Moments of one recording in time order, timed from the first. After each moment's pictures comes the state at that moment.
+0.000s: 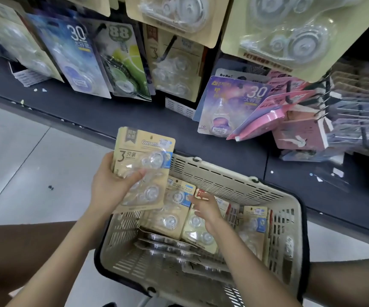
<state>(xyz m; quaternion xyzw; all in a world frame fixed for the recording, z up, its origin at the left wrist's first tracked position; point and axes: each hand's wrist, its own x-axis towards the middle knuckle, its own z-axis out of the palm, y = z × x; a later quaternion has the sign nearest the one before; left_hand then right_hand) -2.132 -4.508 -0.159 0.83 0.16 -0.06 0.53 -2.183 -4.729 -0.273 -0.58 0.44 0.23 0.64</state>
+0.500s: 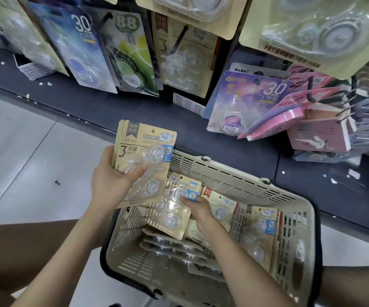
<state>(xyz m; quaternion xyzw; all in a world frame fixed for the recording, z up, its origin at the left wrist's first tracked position) -2.125 -4.498 -0.158 0.86 0.15 -0.03 0.49 -2.178 -4.693 -0.299 -0.57 0.43 0.26 0.65</state>
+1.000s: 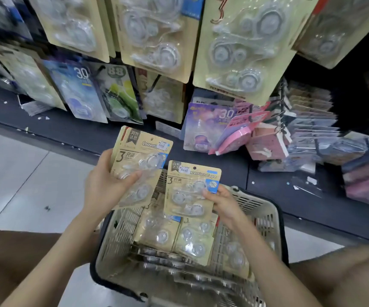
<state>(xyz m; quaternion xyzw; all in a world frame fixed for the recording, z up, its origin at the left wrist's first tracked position) -2.129 -4.520 -0.102 0.88 0.08 0.00 0.47 -2.179 -4.795 -0.194 -0.60 0.26 0.16 0.74</state>
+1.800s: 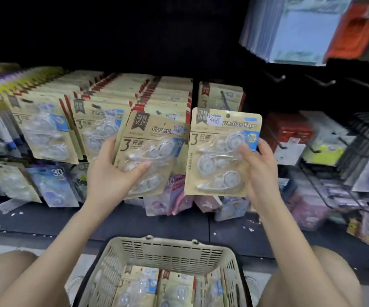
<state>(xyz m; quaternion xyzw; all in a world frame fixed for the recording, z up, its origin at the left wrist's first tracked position) -2.118 -4.636 0.101 0.80 -0.18 0.17 0.55 -2.184 -4.902 0.094 -0.58 0.08 -0.30 0.75</state>
